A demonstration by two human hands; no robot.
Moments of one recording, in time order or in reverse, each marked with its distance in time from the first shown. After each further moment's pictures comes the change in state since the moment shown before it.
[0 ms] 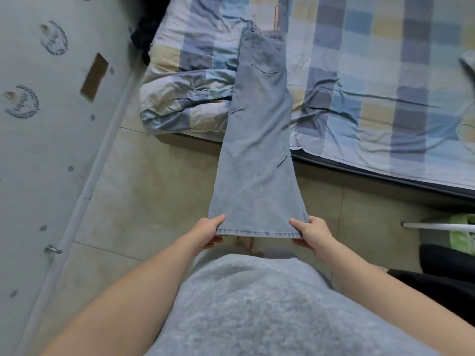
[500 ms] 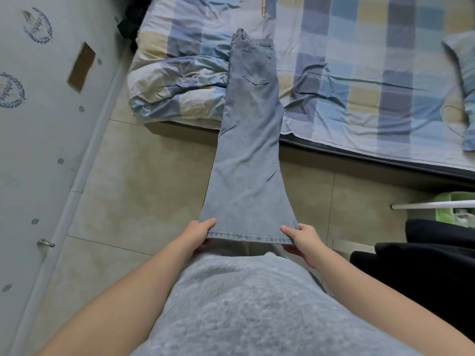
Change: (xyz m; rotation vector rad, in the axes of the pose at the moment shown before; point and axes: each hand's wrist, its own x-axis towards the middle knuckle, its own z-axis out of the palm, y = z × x) left_hand -0.020 -0.069 0.018 -0.001 0.030 0.019; right_hand -0.039 0.082 -0.010 0.025 -0.035 0.082
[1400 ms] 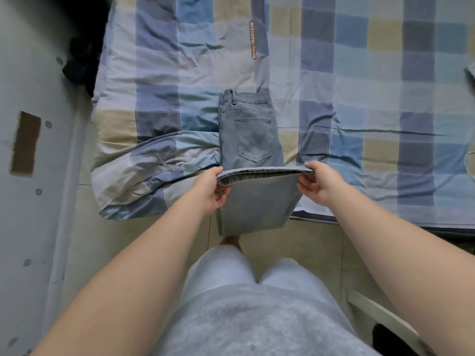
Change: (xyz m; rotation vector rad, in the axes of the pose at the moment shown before) left_hand 0.212 0.520 -0.070 -0.394 -0.159 -0.126; right_hand 0.217 -0.524 0.051 0.472 0.204 0.088
